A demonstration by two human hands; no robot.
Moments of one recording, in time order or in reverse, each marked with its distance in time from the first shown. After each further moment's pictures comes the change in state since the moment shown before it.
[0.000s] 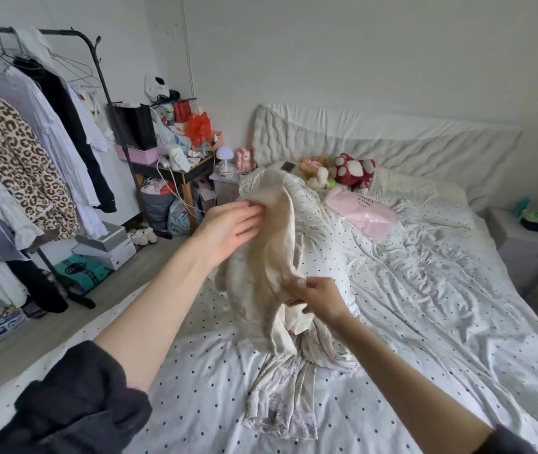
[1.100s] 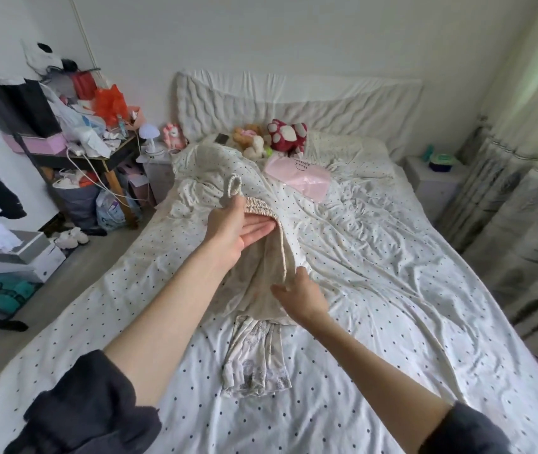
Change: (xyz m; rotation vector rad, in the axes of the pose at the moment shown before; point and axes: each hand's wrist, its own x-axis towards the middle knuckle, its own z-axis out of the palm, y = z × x) left_hand -0.022 -0.038 0.077 -0.047 0.020 -0.176; right_hand -0.043 0.036 0.002 -0.423 0.311 0.257
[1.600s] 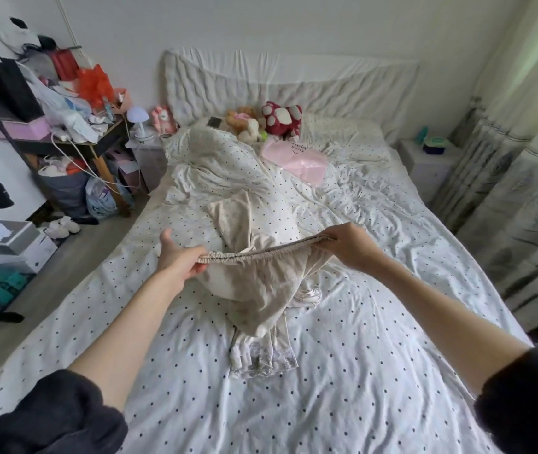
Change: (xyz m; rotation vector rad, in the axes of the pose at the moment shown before) left_hand 0.044 -0.038 -0.127 0.465 0.228 -0.077; right_hand 0.025 0.006 -0.078 -0.168 0.028 -0.245
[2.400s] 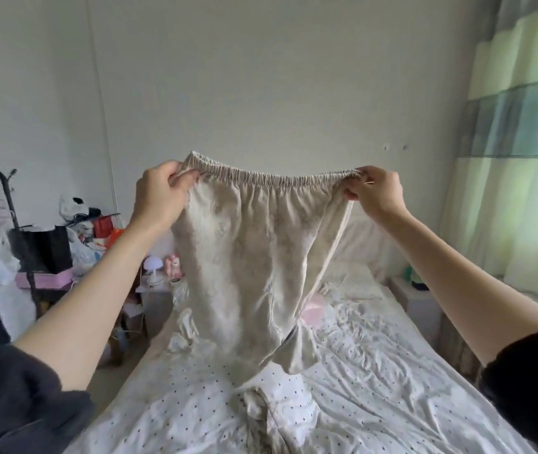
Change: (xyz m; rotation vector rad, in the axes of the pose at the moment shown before) left_hand -0.105 0.305 -0.062 0.196 0.345 1.258; right_hand 0.031 -0.159 -0.256 0.468 0.818 -0.227
